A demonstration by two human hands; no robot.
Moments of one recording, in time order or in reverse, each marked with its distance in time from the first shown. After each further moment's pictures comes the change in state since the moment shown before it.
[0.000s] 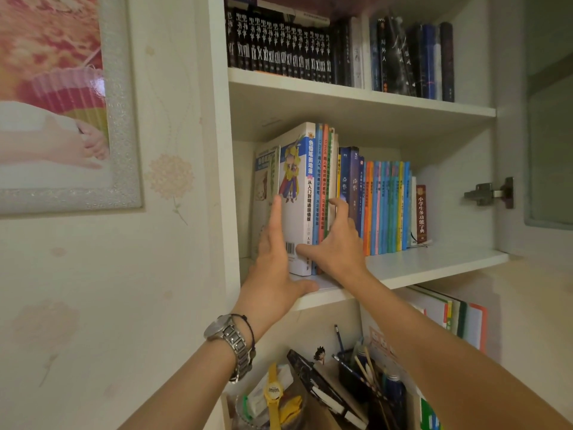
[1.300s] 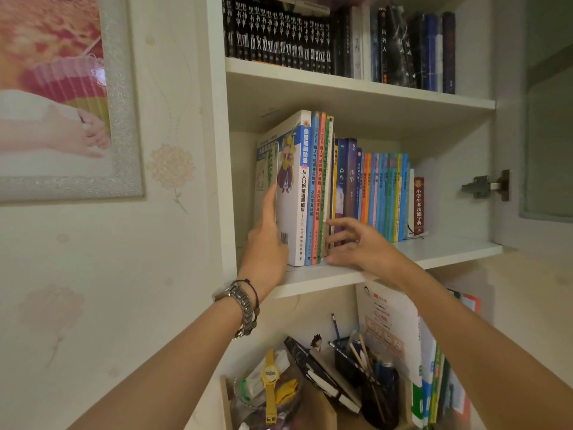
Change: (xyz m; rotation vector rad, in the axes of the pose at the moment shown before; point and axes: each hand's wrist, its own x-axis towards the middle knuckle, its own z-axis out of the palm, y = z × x) left_hand 0.009 0.023 -0.003 -0.008 0.094 -0.177; right_hand -0.012 0.031 -0.058 0.334 -0.488 0.132
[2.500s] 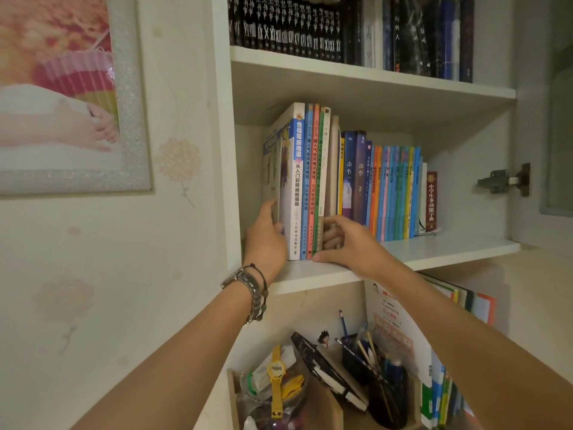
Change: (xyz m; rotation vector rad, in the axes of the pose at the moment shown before) left_hand 0.011 -0.007 0.003 0.033 0.120 -0.205; right_hand 0.014 -0.001 0.025 -0.232 0.012 -0.144
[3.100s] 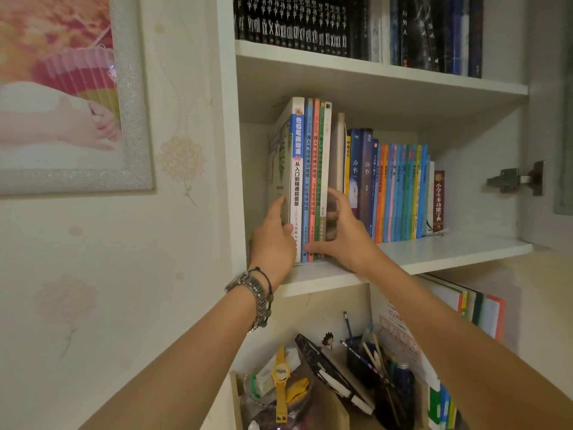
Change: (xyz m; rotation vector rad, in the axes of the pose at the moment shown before) left_hand 0.006 -0.008 0.003 0.016 -0.009 0.027; right_hand 0.014 -0.015 0.018 0.163 0.115 -0.073
